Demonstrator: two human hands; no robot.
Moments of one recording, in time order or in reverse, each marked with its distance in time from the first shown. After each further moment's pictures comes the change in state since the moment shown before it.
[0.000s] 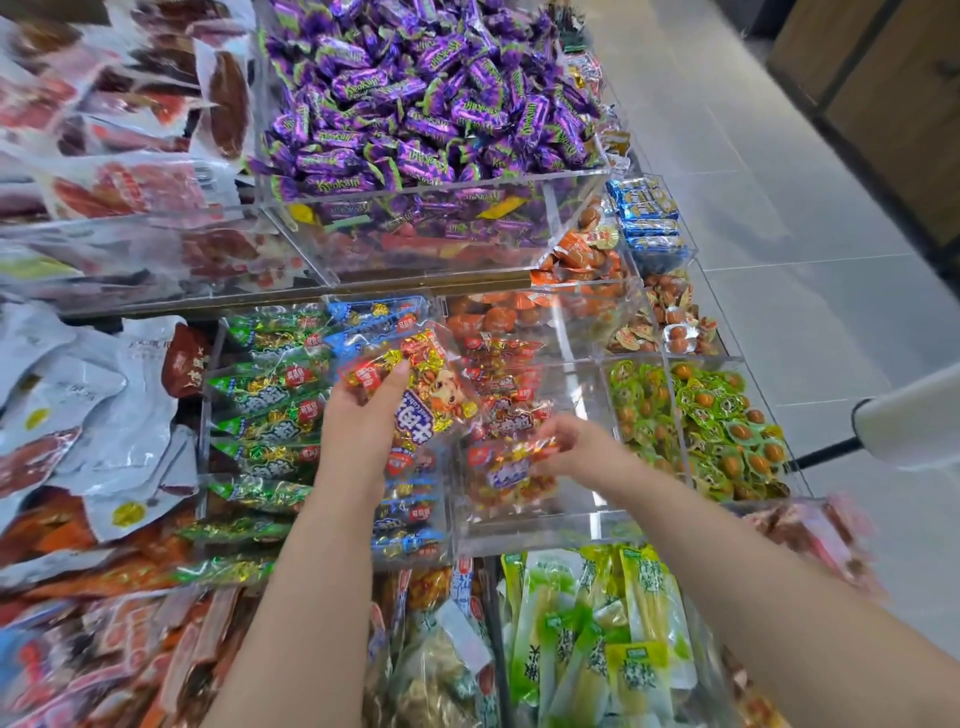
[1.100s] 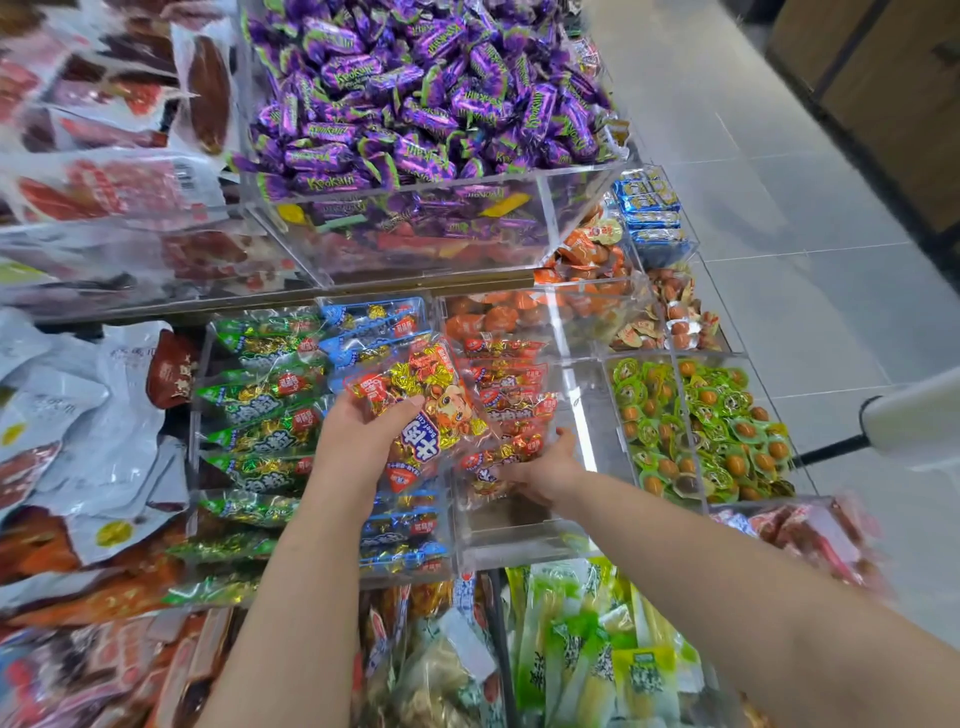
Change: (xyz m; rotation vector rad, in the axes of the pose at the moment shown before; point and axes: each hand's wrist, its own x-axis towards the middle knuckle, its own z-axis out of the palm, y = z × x) left_hand 0.014 -0.007 -0.013 0.057 -0.181 -0.042; right_hand 0.073 0.048 0.050 0.215 0.226 0.330
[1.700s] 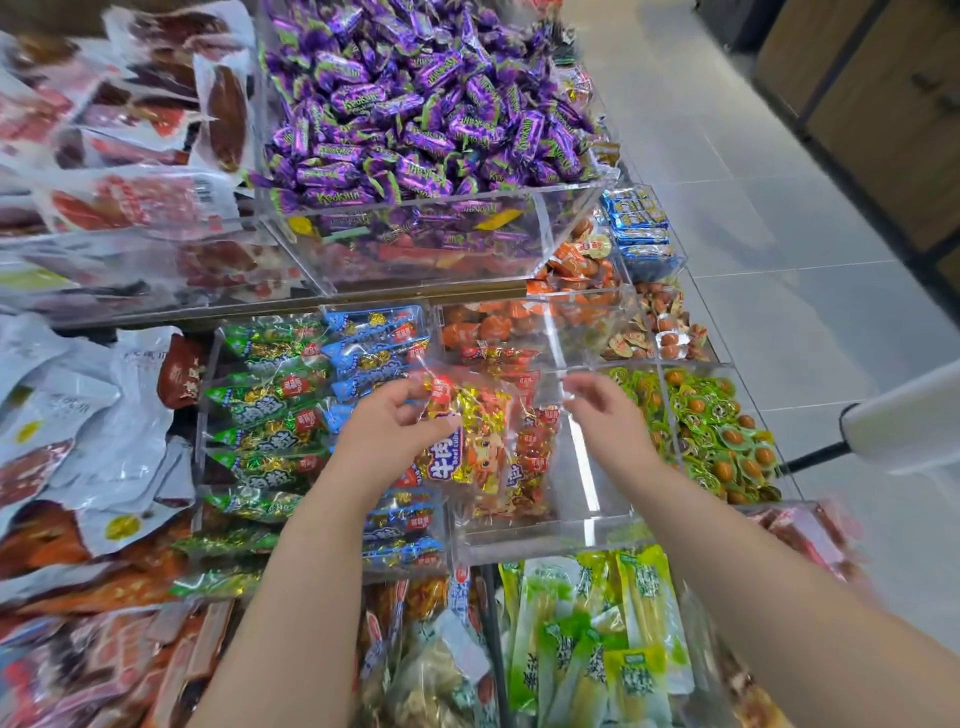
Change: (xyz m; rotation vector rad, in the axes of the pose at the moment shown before) left_hand -0.016 0.016 0.015 0.483 -0.130 0.102; right_hand -0.088 -0.059 -0.064 -0.100 0.168 -0.575
